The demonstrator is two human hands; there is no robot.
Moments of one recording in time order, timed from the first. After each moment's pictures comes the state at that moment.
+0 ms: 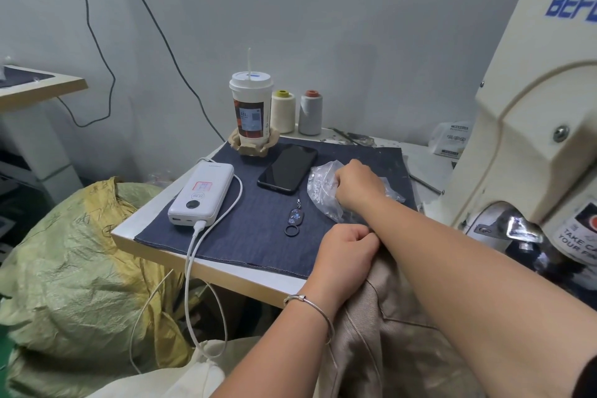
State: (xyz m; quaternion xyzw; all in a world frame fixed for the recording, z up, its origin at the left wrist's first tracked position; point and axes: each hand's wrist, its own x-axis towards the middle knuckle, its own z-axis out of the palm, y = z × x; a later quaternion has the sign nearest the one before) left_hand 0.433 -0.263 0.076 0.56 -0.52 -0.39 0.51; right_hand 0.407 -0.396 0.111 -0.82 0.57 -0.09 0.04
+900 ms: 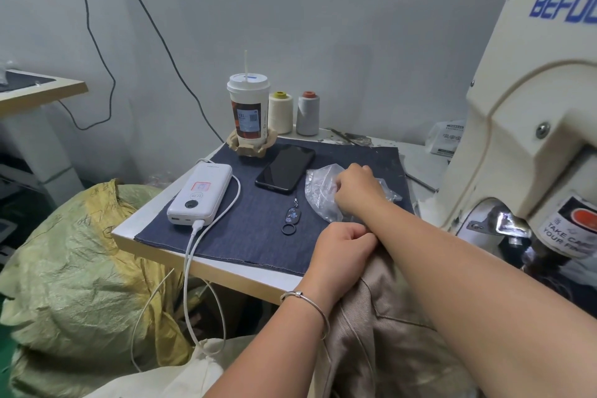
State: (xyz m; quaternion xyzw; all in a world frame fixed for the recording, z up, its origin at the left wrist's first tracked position) left_hand 0.430 -0.257 0.082 0.56 -0.51 -0.40 0.51; right_hand 0.399 -0.390 0.109 -0.82 0.57 -0.07 0.05
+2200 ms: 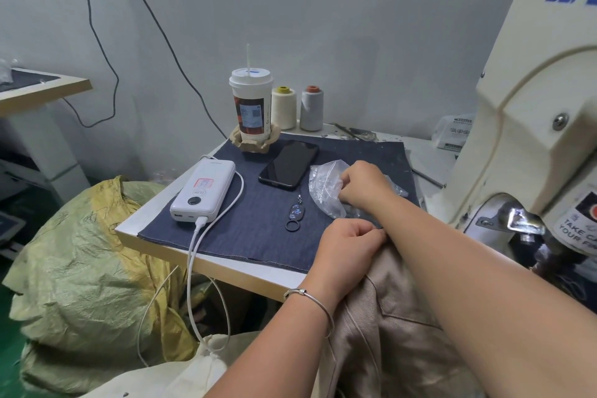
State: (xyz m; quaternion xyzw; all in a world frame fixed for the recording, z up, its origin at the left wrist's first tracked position) left_hand 0.431 -0.255 0.084 0.55 -0.50 -0.42 0.52; right_hand 0.393 -0.391 0.111 -0.81 0.56 -0.12 0.14
